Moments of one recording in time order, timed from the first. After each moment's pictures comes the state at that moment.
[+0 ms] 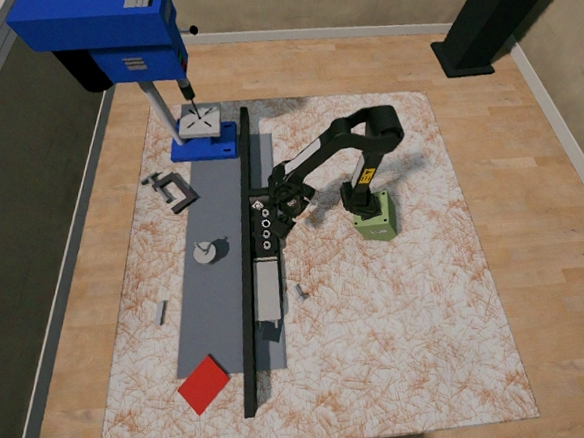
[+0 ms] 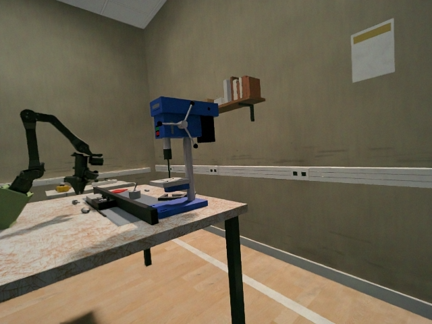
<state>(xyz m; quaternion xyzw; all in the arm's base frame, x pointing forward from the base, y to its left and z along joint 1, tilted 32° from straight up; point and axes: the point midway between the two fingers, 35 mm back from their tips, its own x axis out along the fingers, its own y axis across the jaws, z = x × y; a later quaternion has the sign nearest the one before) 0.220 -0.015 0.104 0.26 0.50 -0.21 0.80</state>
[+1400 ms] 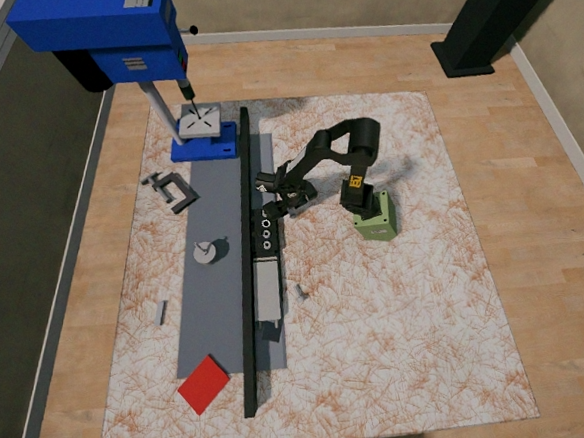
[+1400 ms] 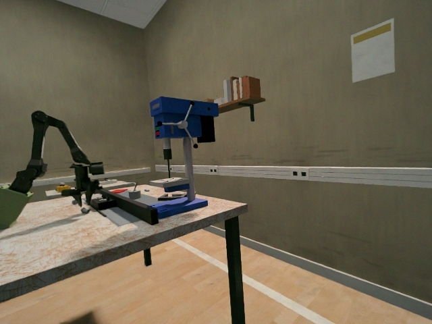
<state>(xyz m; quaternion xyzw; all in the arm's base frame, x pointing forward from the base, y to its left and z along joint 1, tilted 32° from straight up) 0.252 -0.077 0.062 0.44 0.39 -0.30 0.75</state>
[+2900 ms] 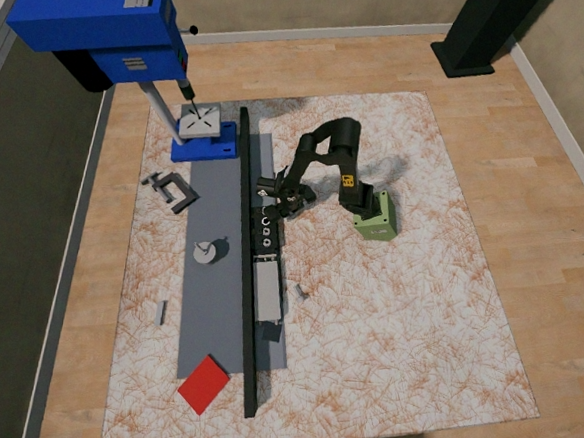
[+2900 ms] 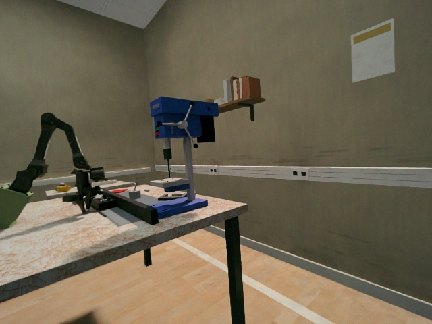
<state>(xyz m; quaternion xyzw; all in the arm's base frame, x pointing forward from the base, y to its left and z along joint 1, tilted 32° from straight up) 0.268 -0.080 0.040 0.44 0.38 -0.30 0.75</state>
